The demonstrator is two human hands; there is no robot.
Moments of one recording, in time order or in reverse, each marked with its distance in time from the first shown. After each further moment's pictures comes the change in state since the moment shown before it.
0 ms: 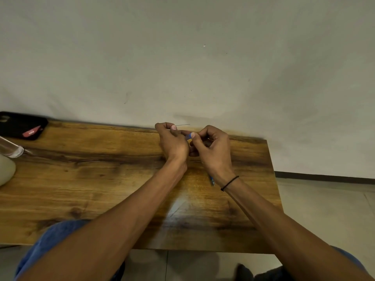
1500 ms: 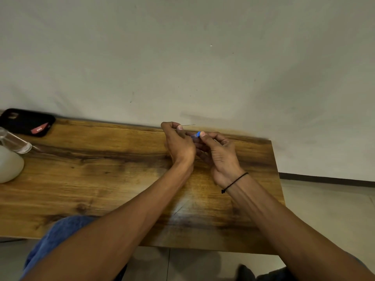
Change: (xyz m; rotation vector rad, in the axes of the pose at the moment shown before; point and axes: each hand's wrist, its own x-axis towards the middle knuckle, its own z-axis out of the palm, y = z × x) left_hand -0.004 -0.011 0.004 0.072 0.083 0.167; right_hand -0.006 -0.014 0.001 0.606 0.013 0.498
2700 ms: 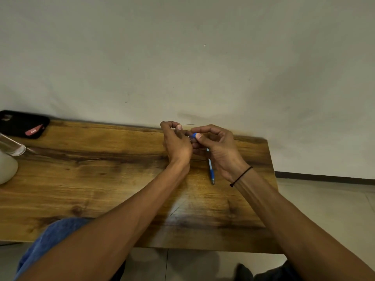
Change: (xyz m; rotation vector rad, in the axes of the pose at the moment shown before) left_hand -0.006 0.010 -0.004 -0.062 -0.118 -0.052; right_hand 0.011 -0.018 -0.021 -0.281 -0.232 -0.123
